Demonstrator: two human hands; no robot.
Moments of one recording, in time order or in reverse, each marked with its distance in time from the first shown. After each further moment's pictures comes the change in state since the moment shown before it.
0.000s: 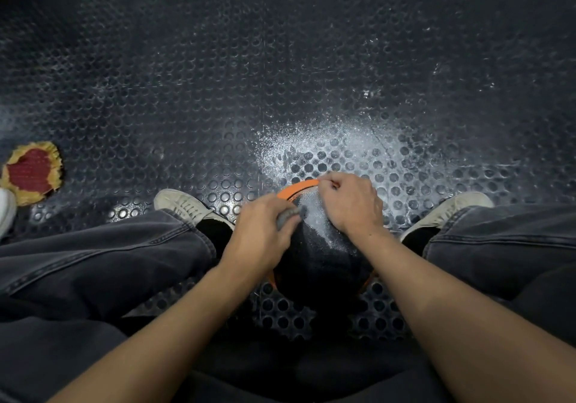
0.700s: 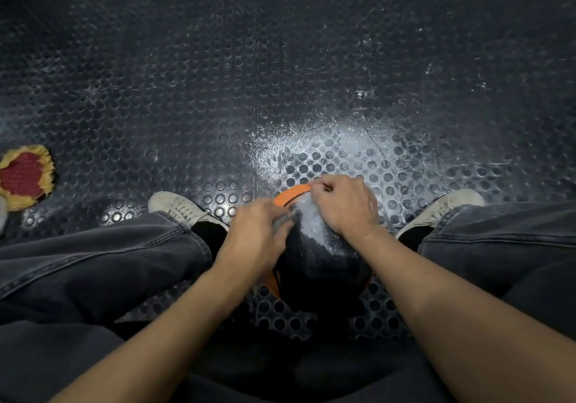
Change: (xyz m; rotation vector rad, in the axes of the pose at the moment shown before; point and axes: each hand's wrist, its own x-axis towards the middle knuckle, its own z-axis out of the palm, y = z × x) left_hand 0.001 0.009 -0.003 0.063 -0.107 -0.050; right_hand -0.002 0.000 -0.005 -0.023 -0.020 -0.060
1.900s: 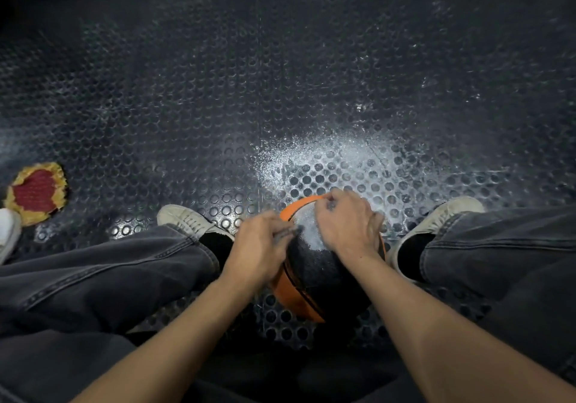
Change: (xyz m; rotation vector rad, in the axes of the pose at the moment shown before) left_hand -0.001 -0.017 0.003 -0.098 -0.013 0.022; right_hand -0.022 -0.012 0.007 -0.122 0.071 0.159
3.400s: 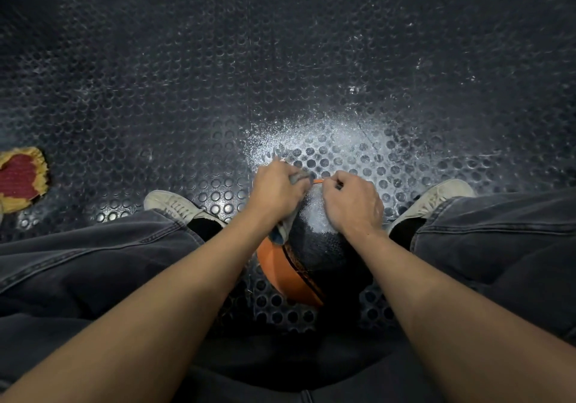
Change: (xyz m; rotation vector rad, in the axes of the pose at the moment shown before) left_hand 0.059 0.039 0.013 -0.054 -0.081 -0.171; right_hand 0.010 0.015 -0.008 0.152 0.026 0.053
